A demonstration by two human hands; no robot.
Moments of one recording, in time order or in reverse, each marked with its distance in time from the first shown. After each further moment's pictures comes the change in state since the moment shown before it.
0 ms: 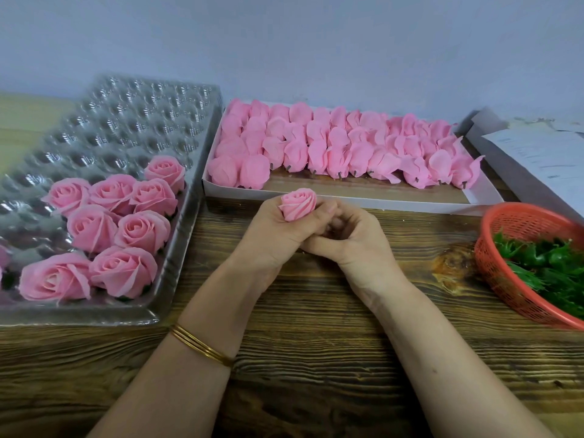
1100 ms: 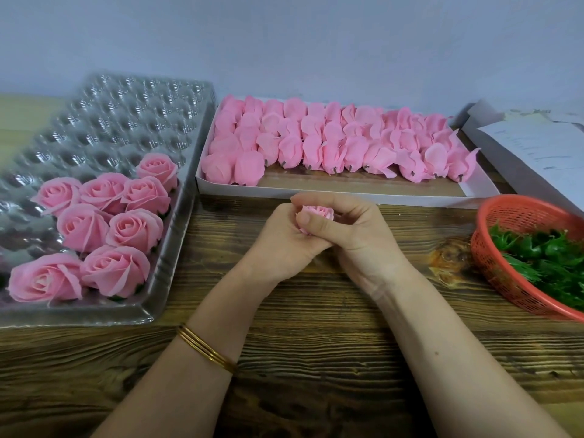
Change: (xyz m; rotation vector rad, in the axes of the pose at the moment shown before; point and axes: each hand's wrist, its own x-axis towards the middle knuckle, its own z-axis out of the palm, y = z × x) left_hand -0.003 -0.006 0.007 0.395 -0.053 0.048; right_hand 0.001 -0.011 -0.003 0.300 -0.114 -0.001
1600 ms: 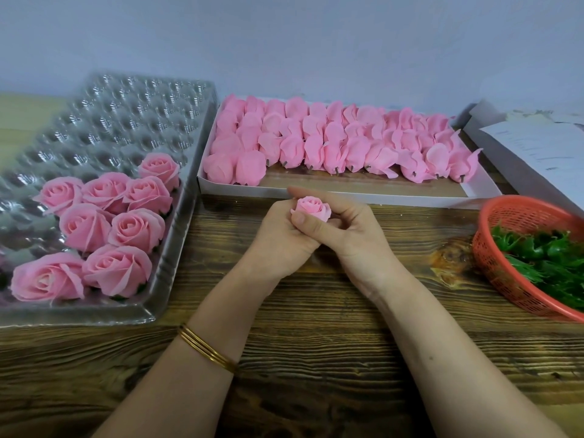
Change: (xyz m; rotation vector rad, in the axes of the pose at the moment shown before) left_hand 0.000 0.003 -0.001 -0.048 0.060 -0.037; right_hand 0.000 0.003 0.002 -0.211 0.004 -0.012
